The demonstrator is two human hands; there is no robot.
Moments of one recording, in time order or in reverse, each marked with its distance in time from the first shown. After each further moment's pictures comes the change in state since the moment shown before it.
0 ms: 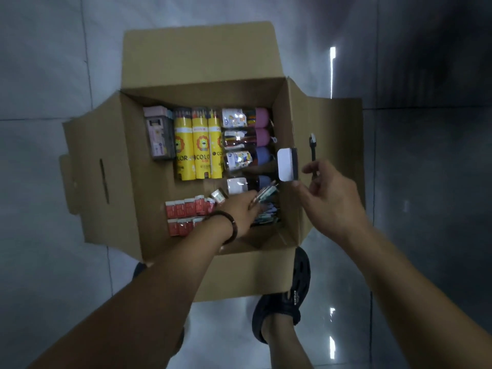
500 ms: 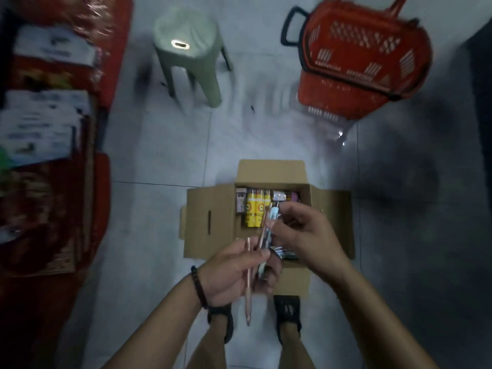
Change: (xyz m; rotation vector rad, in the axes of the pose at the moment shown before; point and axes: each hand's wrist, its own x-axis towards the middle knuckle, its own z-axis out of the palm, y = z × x) left_hand -0.448 0.112 -0.236 -1.245 -0.409 0.207; right_hand -0.256 -0.317 -0.138 0.612 -0.248 -0.260
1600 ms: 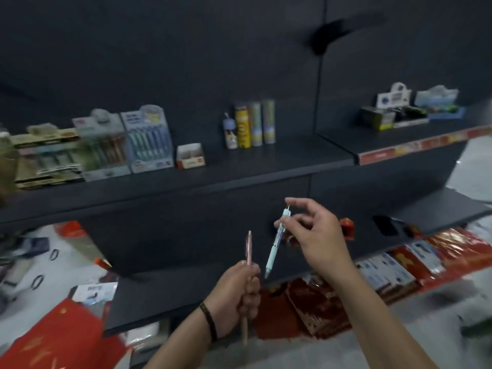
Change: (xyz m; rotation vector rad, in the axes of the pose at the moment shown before) left_hand -0.805 -0.182 0.055 -0.517 1.096 1.083; right_hand -0.515 -0.339 0.619 -0.210 -0.983 -0.760
